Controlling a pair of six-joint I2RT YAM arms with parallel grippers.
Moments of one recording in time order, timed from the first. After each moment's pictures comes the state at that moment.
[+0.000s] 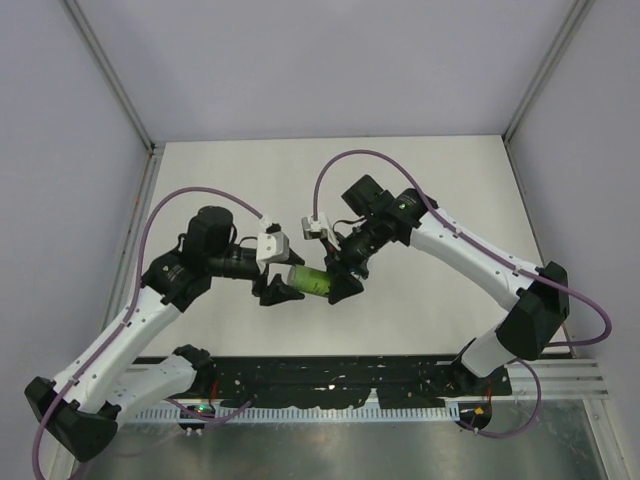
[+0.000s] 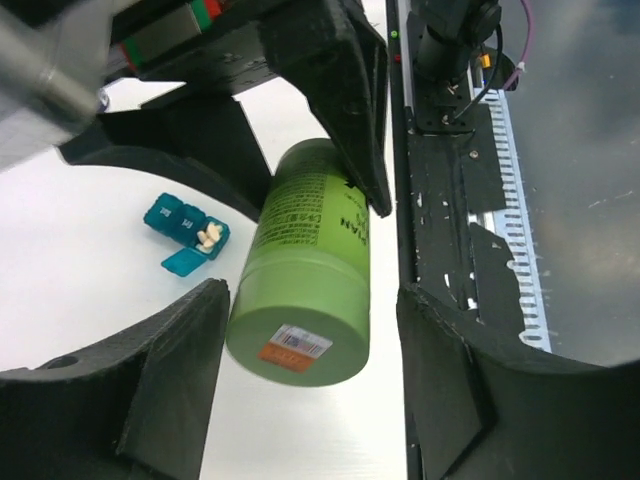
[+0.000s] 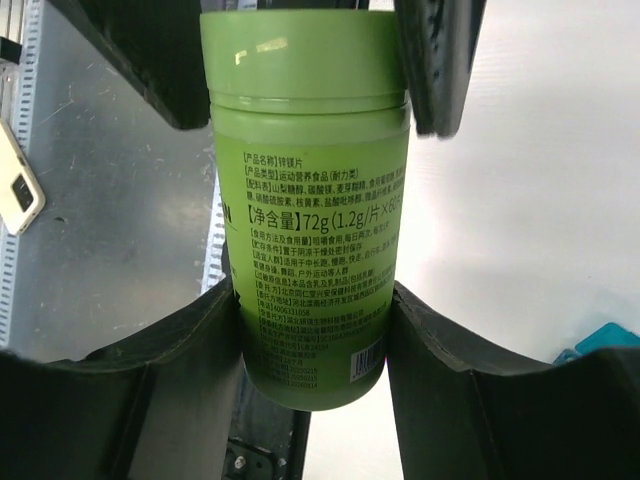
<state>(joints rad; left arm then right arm) -0.58 0.92 0.97 -0.54 0.90 0.42 0.76 1.53 1.45 -1.03 -0.88 -0.55</state>
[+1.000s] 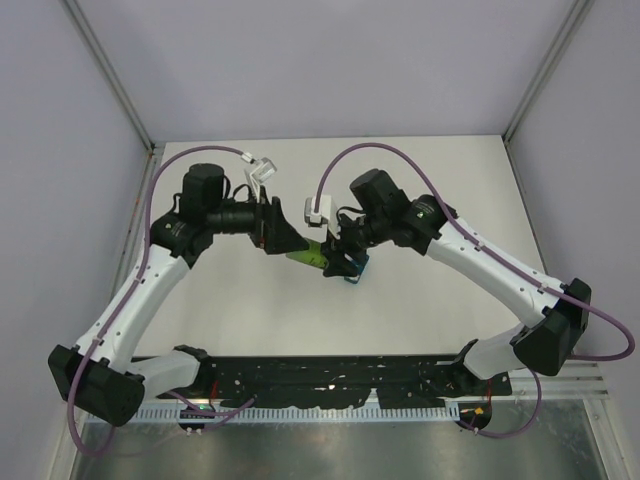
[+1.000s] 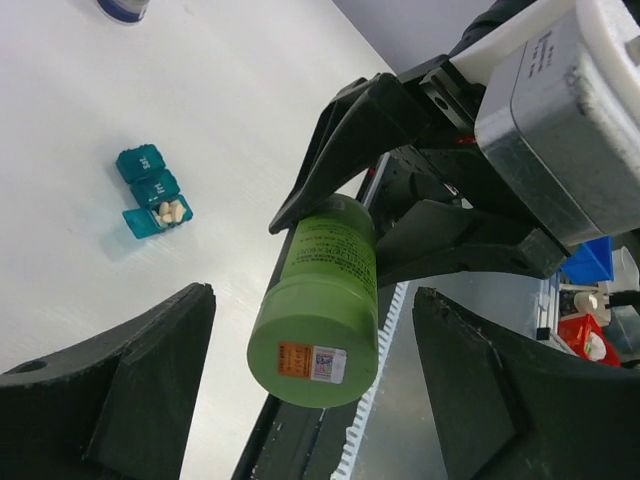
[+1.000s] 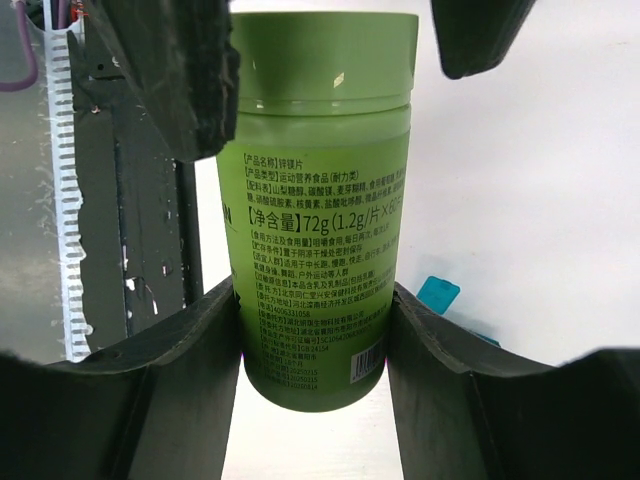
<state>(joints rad) -0.38 1.15 1.17 -0.51 0.89 -0.25 0.80 1.43 1.43 -0.80 -0.56 -0.45</state>
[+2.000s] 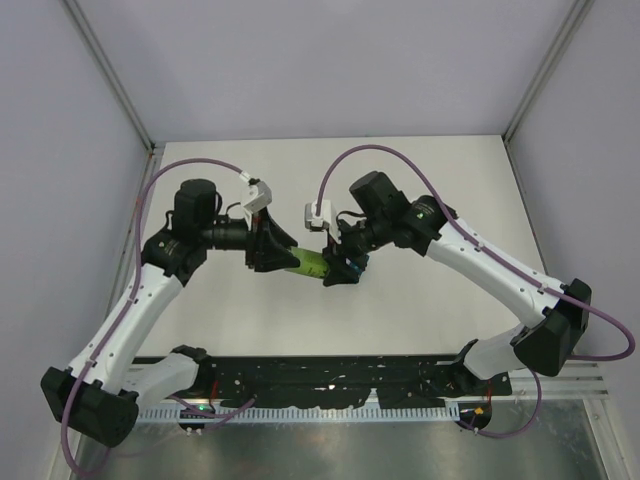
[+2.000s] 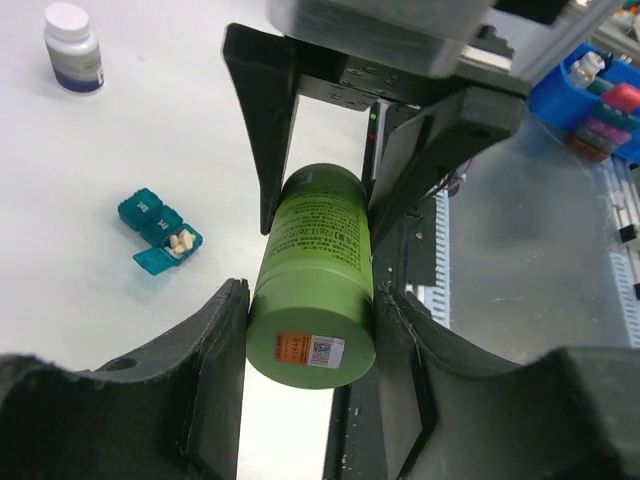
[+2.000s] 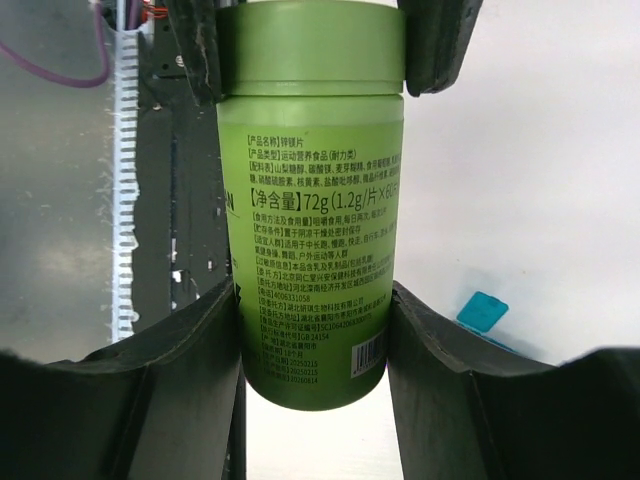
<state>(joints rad) -0.38 1.07 1.07 -0.46 1.06 0.02 0.80 1.43 1.42 -0.83 -0.62 -0.44</state>
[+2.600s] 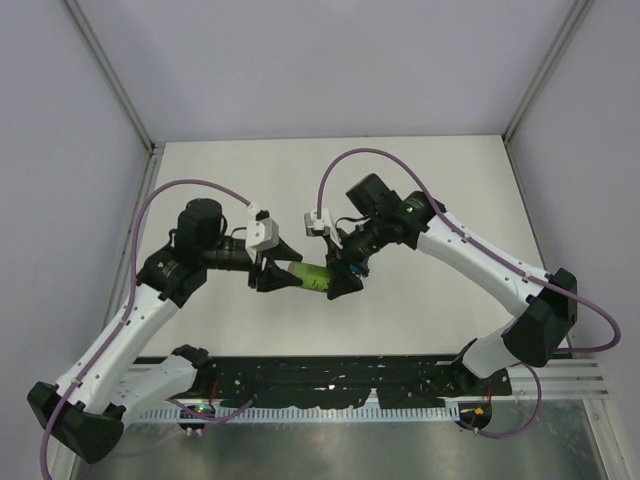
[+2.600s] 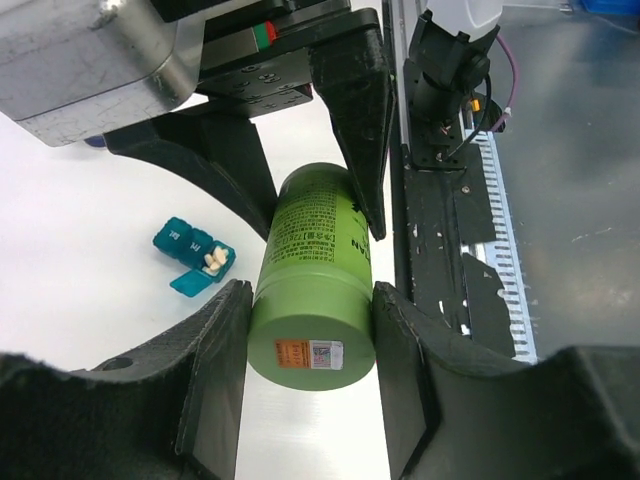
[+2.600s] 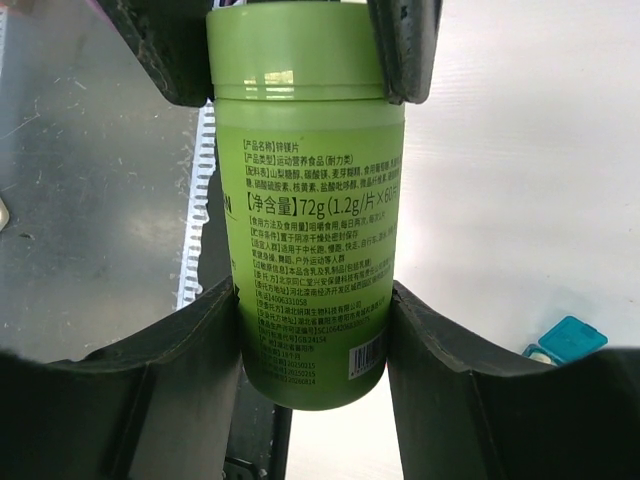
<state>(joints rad) -0.51 0.93 0.98 -0.47 0.99 0.34 0.76 1.49 1.42 -0.94 -0.85 -0.51</state>
